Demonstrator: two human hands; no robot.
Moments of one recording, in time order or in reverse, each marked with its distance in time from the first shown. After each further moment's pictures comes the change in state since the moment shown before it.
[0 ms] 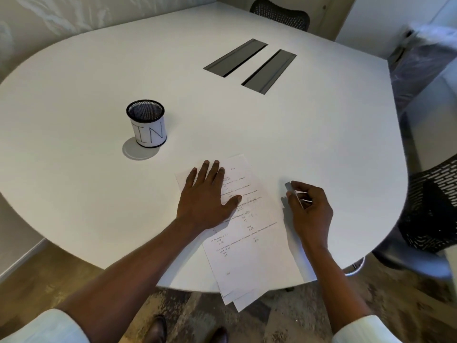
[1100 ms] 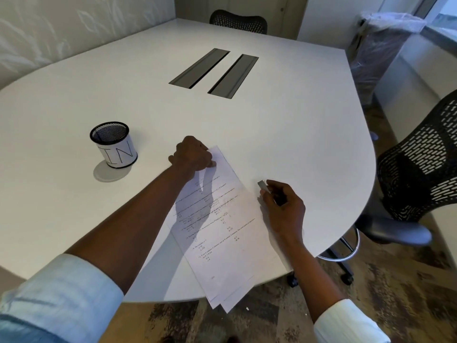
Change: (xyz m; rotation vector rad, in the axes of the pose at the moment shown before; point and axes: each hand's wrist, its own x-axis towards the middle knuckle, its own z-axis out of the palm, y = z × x) left_hand 0.120 0.043 -0.068 -0.512 -0.169 -0.444; right_hand -0.017 -0.002 0.001 0.230 0.063 0.185
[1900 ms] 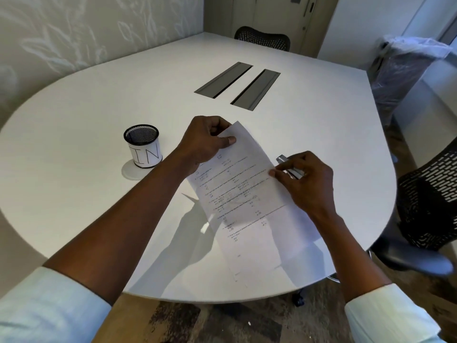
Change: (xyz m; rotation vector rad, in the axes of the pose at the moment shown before) left_hand -0.041 0.007 -0.074 -0.465 -0.052 0.424; right_hand 0.042 -0.108 0.001 -0.408 -0.177 -0.568
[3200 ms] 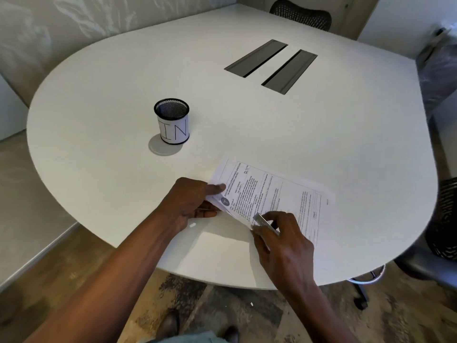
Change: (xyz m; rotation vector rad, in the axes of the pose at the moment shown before) left_hand -0.121 -0.092 -0.025 -0.391 0.128 -0.721; right_hand -0.149 -0.030 0.065 -0.401 -0.156 -0.426
